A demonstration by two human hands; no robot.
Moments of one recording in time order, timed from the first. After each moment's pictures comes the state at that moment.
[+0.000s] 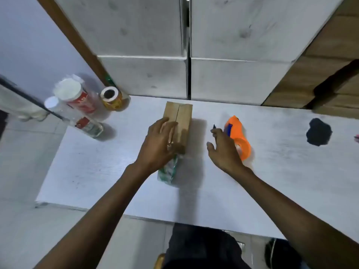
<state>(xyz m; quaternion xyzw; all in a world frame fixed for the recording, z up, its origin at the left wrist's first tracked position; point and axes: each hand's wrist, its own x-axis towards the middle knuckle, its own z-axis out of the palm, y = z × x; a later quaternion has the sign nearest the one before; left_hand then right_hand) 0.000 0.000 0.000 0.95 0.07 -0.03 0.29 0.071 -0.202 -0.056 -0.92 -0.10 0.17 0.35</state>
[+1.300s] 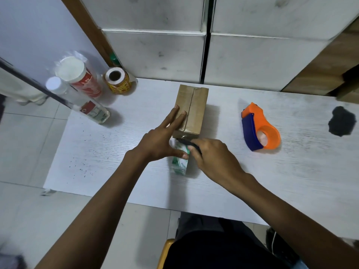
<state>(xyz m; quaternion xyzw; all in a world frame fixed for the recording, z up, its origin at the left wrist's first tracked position) -0.003 0.053 -0.038 0.95 -0.01 -0.18 0.27 0.011 -0.145 -0.016 -0.91 -0.29 0.13 0.27</state>
